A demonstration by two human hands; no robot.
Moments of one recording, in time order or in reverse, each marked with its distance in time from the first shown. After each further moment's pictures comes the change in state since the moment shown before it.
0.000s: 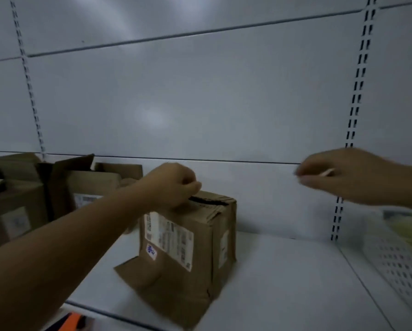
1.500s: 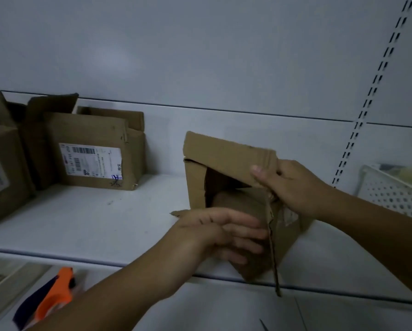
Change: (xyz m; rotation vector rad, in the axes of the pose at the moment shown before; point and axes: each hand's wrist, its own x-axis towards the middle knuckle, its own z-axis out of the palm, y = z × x) left_hand -0.116 -0.054 0.074 -1.283 -0.335 0.141; right_hand 0.013 -0.122 0.138 0.384 0.044 0.096
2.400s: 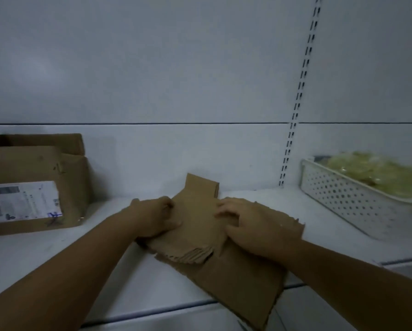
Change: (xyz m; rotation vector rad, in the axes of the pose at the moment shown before) left_hand 0.119 -0.032 -0.069 1.359 -0.161 -0.431; right_hand -0.029 0.049 0.040 -0.184 0.004 0.223
